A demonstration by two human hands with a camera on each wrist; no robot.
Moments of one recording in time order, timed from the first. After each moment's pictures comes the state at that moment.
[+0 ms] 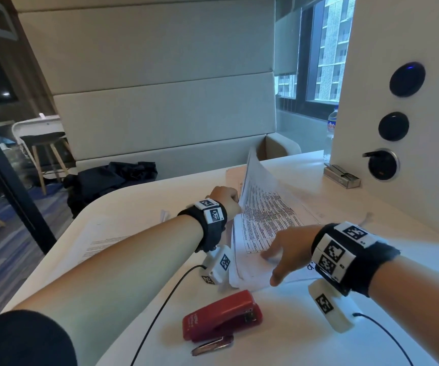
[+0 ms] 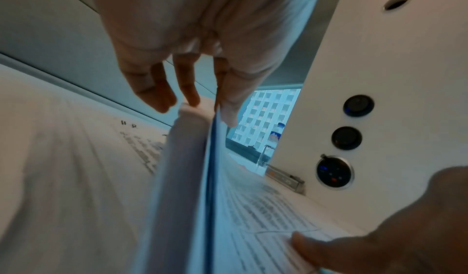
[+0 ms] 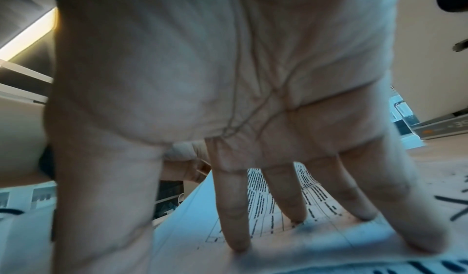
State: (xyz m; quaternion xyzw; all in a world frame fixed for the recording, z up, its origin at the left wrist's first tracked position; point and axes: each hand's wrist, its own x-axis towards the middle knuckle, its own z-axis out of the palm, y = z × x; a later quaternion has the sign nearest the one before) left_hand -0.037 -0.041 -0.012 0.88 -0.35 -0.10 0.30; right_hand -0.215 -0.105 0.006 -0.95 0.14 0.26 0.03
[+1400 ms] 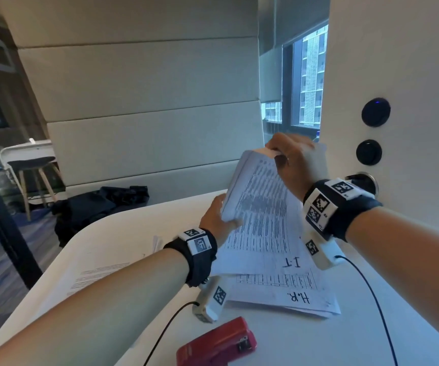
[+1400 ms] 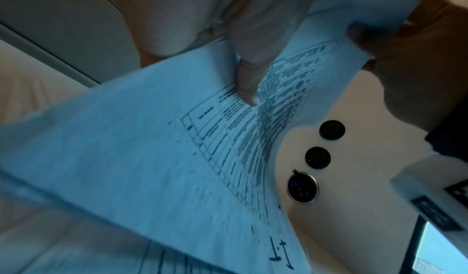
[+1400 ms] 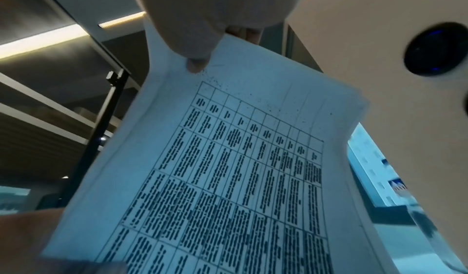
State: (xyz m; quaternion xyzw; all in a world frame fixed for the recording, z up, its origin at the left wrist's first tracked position) left_hand -0.056 -0.027 -0.005 0.78 -0.37 -0.09 0.49; right_hand -0.177 -0.175 0.089 -0.81 0.03 -0.59 -0.02
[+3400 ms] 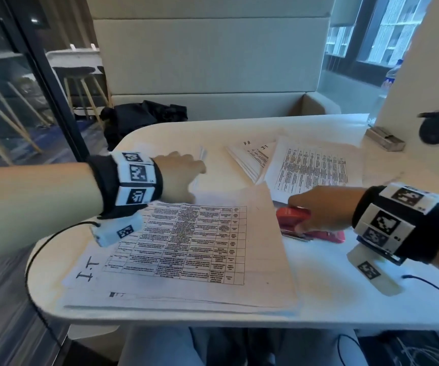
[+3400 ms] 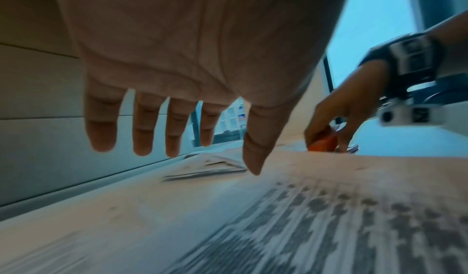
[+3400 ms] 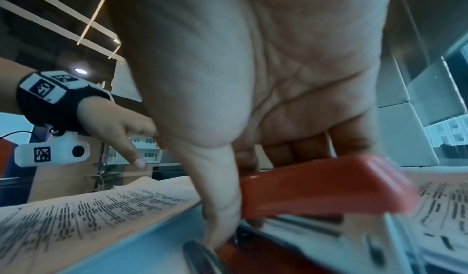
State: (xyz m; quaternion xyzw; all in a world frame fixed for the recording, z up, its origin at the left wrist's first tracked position) left_hand -0.087 0.182 0.014 0.90 -0.41 -0.05 -0.16; right_hand -0.245 -0.041 -0.010 -0.98 0.08 0.19 -0.06
